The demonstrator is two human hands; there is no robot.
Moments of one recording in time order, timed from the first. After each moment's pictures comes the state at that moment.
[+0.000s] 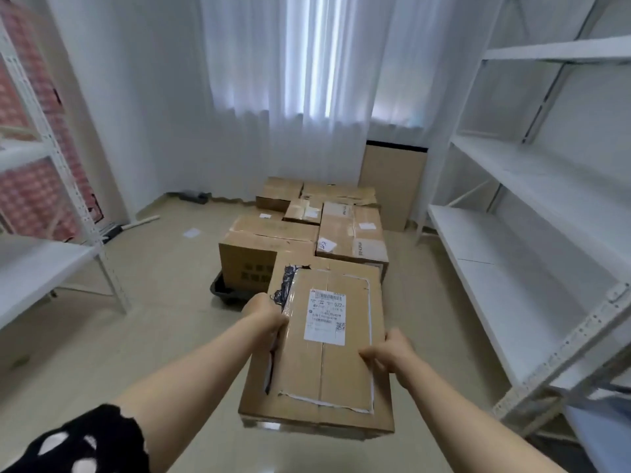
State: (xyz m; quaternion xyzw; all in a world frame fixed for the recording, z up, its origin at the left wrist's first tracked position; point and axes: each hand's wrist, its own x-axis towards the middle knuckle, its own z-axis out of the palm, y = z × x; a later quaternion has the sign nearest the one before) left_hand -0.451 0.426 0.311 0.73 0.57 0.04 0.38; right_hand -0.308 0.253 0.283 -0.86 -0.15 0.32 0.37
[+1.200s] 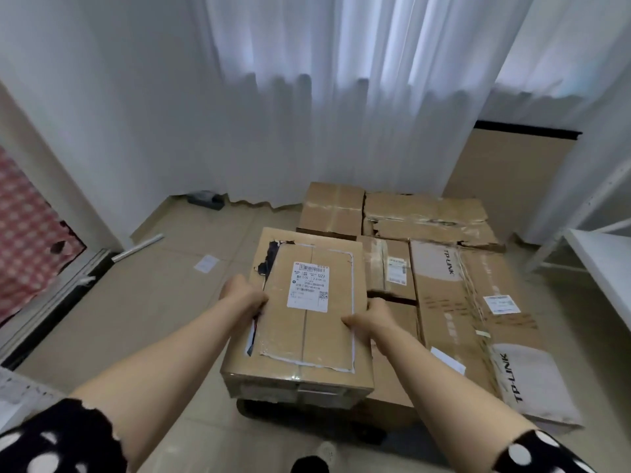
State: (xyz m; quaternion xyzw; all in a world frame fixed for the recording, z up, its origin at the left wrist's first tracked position) left_hand -0.160 1.251 0.255 0.65 0.63 0.08 0.42; right_hand 0.007 1.097 0.219 -0.83 -0.15 0.40 0.37
